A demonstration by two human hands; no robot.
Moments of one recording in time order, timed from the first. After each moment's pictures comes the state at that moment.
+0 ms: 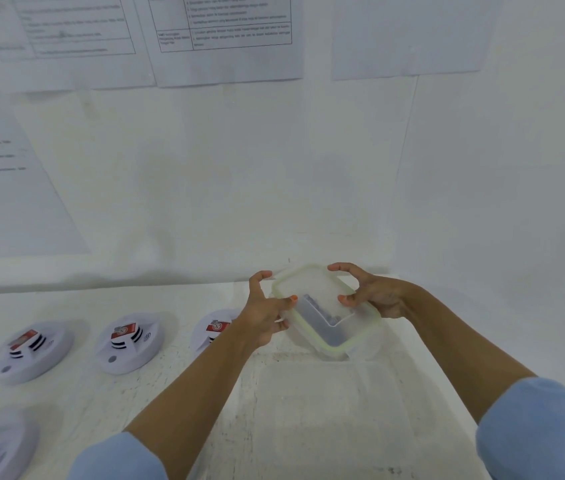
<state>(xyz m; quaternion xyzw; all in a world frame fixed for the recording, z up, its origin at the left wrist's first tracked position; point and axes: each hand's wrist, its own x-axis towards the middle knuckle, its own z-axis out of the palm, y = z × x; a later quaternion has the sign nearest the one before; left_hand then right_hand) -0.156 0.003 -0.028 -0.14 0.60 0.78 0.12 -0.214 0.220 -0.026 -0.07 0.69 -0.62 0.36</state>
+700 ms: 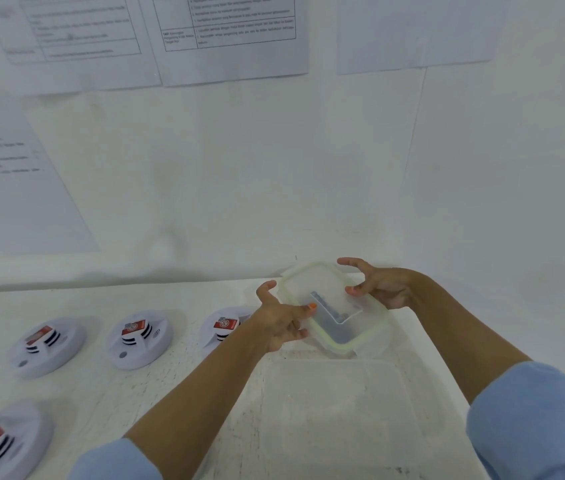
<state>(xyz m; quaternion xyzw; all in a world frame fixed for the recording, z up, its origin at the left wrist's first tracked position) -0.141 0.014 -0.024 -0.17 0.60 0.76 0.15 -0.226 0.217 -0.020 -0.03 0.69 -0.63 0.37</state>
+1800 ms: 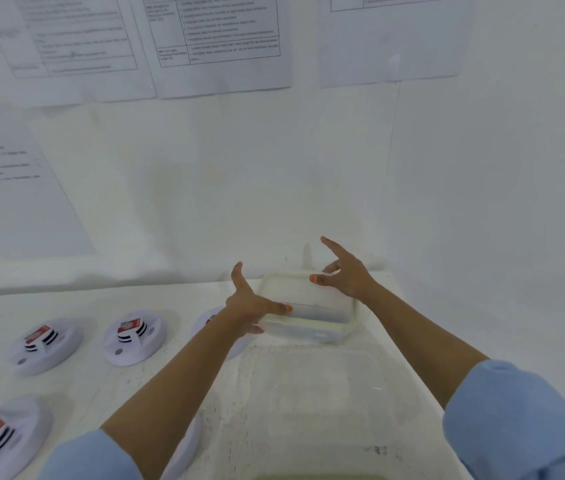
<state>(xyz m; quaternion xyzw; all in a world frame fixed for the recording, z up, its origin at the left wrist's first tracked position) -0.135 -0.006 -0.006 -0.16 0.80 0.57 0.09 -0.200 0.183 -0.015 -0.09 0.87 -0.48 0.04</state>
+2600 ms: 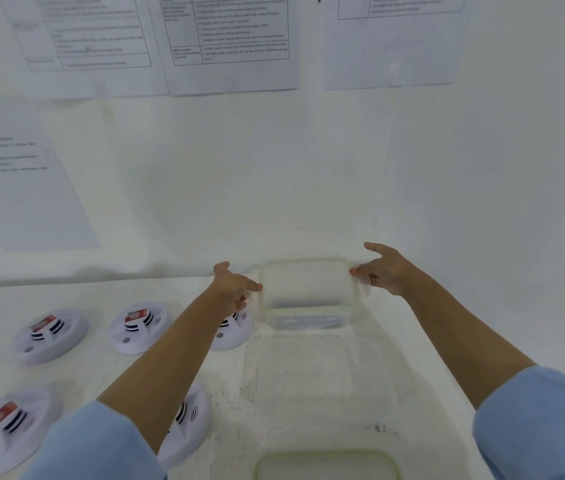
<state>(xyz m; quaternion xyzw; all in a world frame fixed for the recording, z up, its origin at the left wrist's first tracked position) -0.137 -0.035 0.009 -0.23 0.68 0.69 0.06 -0.171 0.222 0.014 0.09 0.72 -0.68 0.10</state>
